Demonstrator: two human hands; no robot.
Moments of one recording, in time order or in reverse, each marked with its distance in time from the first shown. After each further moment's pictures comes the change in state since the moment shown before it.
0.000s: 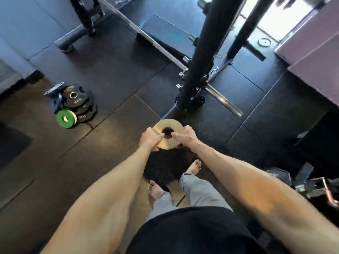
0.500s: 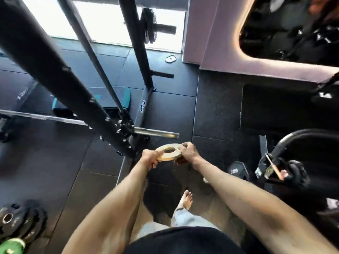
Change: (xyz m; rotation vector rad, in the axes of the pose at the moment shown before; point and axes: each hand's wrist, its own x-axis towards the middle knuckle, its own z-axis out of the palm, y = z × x) left_hand 0.014 0.297 0.209 0.006 -0.379 0.146; right_hand 0.032 0.122 -0.301 0.657 0.357 0.147
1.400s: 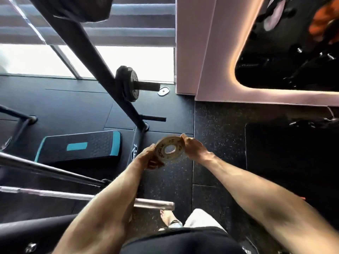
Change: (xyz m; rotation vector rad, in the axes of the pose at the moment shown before) left_hand 0.205 0.382 0.019 0.005 -0.117 -0.025; right_hand 0.292 -0.286 -0.165 -0.722 0.004 -0.467
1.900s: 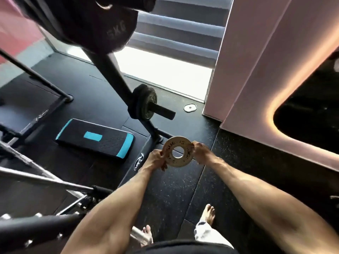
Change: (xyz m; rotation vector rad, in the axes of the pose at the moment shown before) left_hand 0.055 0.139 0.042 0.169 0.310 0.319; right_hand 0.202 0.035 -0.110 -0.052 -0.260 -0.088
